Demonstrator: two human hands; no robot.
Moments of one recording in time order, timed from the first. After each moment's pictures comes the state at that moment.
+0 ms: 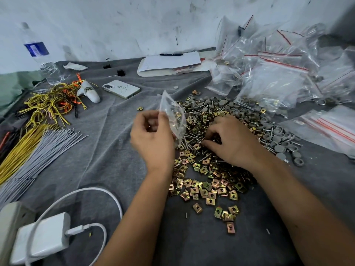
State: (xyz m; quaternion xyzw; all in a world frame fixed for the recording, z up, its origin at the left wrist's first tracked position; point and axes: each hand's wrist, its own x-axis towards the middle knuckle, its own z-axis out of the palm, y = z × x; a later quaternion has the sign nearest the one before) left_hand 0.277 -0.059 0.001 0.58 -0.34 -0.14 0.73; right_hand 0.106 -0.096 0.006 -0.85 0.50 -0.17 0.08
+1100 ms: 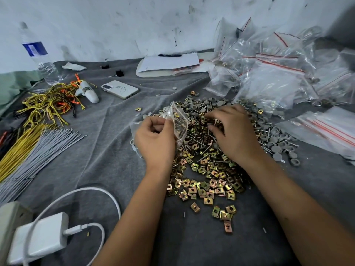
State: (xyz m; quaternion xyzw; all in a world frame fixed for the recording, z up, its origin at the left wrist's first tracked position) left_hand 0.277 -0.060 -0.003 0.62 -0.34 -0.22 0.67; right_hand 0.103 -0.110 -0.007 -0.79 0.50 -0.34 0.03
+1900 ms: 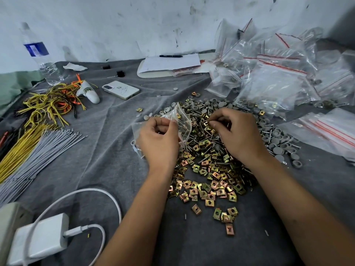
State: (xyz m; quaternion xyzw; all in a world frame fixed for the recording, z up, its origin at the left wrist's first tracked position) left_hand 0.275 -0.061 -0.005 0.62 -0.37 -0.21 0.66; right_hand 0.102 -0.106 -0.001 -0.74 0.48 -0.43 0.18
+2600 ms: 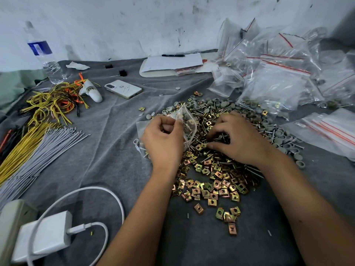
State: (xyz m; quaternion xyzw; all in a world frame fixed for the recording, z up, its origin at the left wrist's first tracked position) left_hand 0.273 -0.062 -0.007 0.61 -0.39 -0.19 0.66; right_hand 0.088 -0.108 0.003 -0.87 0.43 -0.22 0.12
